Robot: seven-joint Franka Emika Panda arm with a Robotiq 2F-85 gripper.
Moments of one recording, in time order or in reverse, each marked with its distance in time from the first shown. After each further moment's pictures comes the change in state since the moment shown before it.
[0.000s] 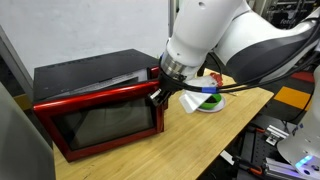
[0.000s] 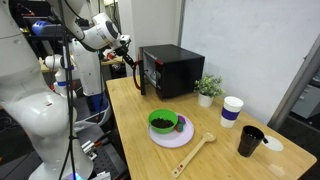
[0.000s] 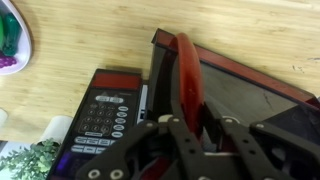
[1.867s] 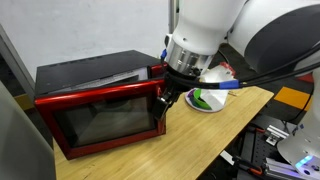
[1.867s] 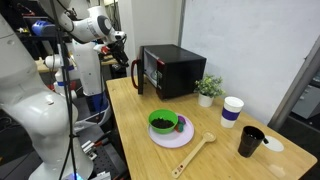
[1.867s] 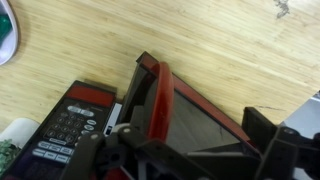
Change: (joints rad) arm 0.039 -0.067 0.029 0.007 0.269 -0.083 -0.369
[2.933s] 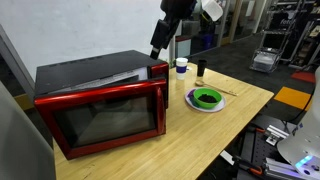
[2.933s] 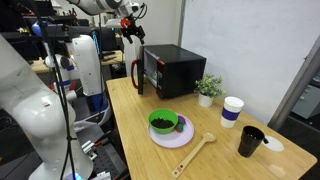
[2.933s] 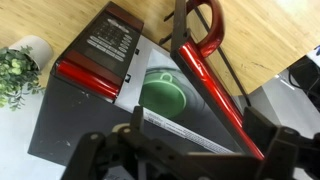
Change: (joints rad) arm -0.083 -0.112 -0.140 0.182 0.182 -0.120 -0.593
